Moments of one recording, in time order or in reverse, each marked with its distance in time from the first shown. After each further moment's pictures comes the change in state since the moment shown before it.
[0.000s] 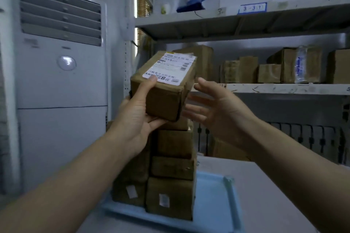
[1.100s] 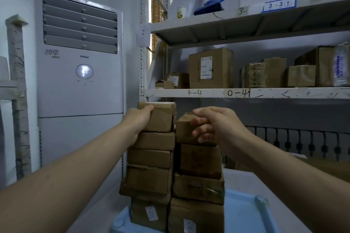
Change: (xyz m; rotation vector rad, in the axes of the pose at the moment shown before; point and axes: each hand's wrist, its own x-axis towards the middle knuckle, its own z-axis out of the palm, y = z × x) left_hand 0.125 0.007 -0.071 0.800 0.304 -0.124; right_hand 0.076 0.058 0.013 -0.293 -0.009 0.013
